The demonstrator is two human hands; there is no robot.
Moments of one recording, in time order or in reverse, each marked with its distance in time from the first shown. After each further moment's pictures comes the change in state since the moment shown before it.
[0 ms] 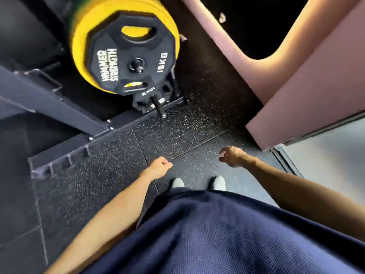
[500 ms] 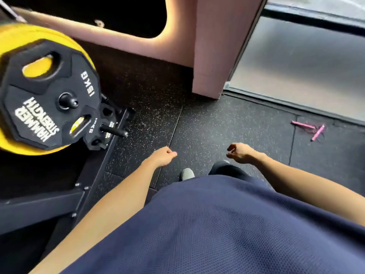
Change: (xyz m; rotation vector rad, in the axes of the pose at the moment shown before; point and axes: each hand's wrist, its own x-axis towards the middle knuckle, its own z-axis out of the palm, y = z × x) left_hand 0.041 0.019 -0.041 0.762 -0.348 0.402; right_hand -0.099 -0.039 0.170 0.554 0.238 0.533
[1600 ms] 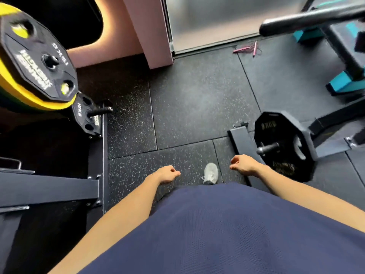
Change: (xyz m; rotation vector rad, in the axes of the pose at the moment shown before) left_hand -0.268 -0.340 0.295 0.599 -0.206 0.270; right_hand -0.409 0.017 0.529 0.428 0.129 0.269
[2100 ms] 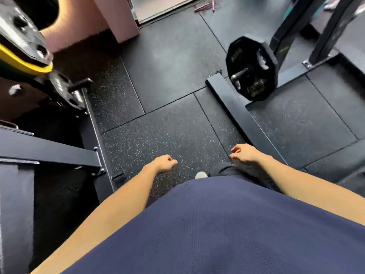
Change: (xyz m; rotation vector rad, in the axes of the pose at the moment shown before) left_hand -0.162 -0.144 0.221 0.175 -0.082 0.085; right_hand -0.250 0.050 0.293 0.231 0.079 0.187
